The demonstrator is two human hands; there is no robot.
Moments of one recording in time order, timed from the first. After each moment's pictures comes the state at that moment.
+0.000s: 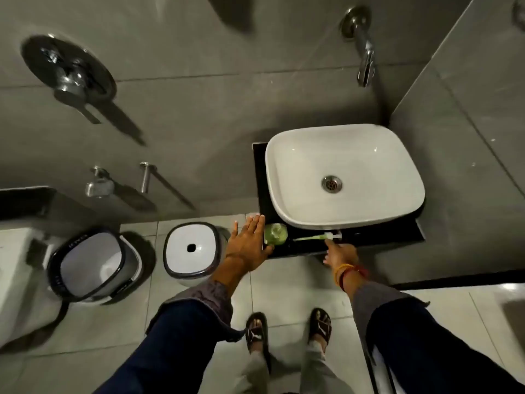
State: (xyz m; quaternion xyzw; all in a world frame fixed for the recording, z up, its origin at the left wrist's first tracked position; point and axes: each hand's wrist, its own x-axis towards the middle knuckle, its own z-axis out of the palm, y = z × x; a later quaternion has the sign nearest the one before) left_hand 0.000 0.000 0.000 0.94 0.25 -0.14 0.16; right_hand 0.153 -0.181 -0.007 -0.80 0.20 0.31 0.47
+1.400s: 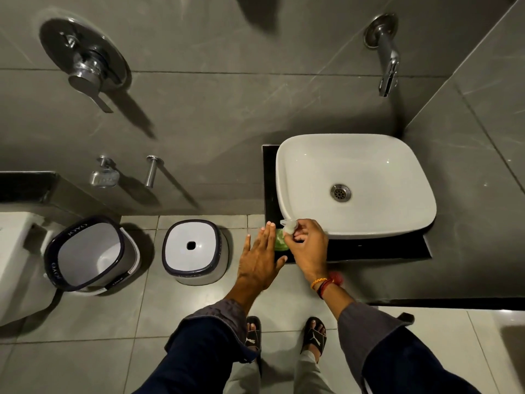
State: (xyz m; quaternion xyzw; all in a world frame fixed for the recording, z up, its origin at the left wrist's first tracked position) left_hand 0.000 -0.035 -0.031 0.93 0.29 -0.10 0.18; right_hand 0.110 -0.115 0.023 -0.85 -0.24 0.15 0.46
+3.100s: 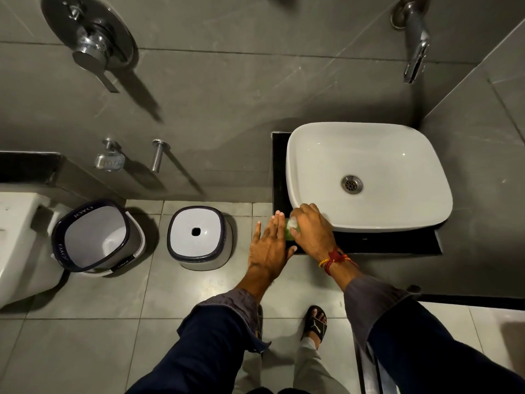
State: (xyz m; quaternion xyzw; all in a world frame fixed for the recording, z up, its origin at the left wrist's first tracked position) left_hand 0.007 -0.037 -0.024 0.94 0.29 -0.12 0.16; right_hand 0.126 -0.092 0.035 -0.86 -0.49 0.11 0.09
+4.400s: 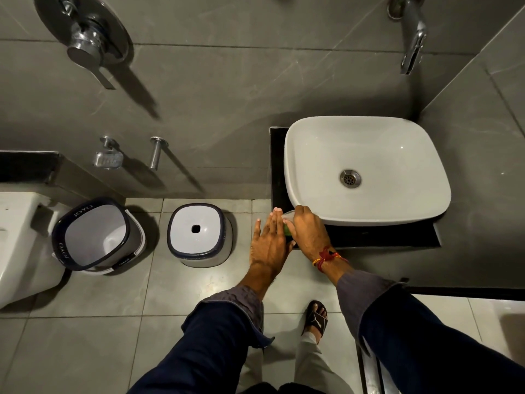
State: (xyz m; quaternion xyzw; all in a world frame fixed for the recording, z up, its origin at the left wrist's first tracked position) left_hand 0.009 -0.045 -0.022 0.93 0.30 -0.13 0.15; right_hand 0.115 -0.093 0.024 -0.88 -0.45 0.14 0.06
